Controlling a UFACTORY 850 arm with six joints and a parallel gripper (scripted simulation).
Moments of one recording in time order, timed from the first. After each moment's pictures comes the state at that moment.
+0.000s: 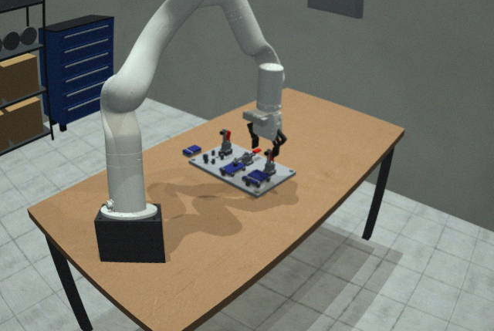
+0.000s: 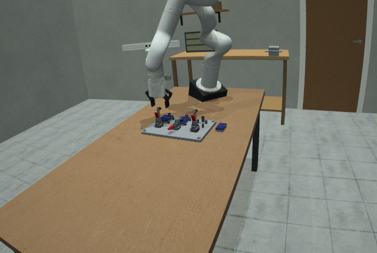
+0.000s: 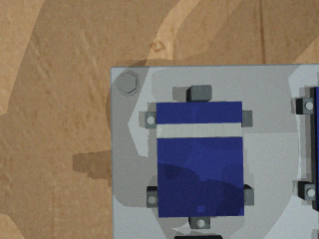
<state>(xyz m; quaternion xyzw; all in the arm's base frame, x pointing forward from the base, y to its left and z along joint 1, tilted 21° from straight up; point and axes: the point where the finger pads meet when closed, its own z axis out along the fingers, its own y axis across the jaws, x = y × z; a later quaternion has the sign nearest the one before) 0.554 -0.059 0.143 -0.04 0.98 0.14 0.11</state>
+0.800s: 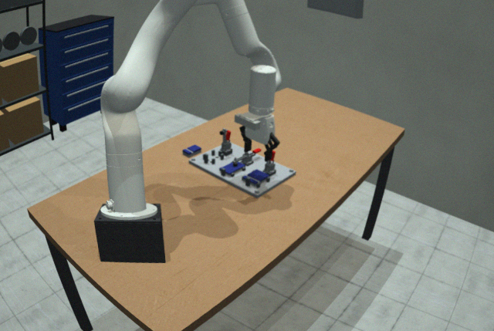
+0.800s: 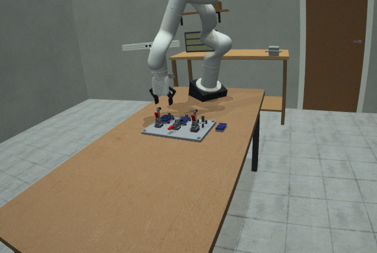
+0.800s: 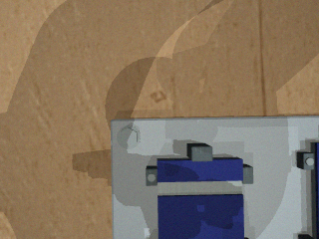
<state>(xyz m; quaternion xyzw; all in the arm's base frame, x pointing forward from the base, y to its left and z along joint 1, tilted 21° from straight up) 0.514 -0.061 0.134 -0.04 0.98 0.14 0.11</state>
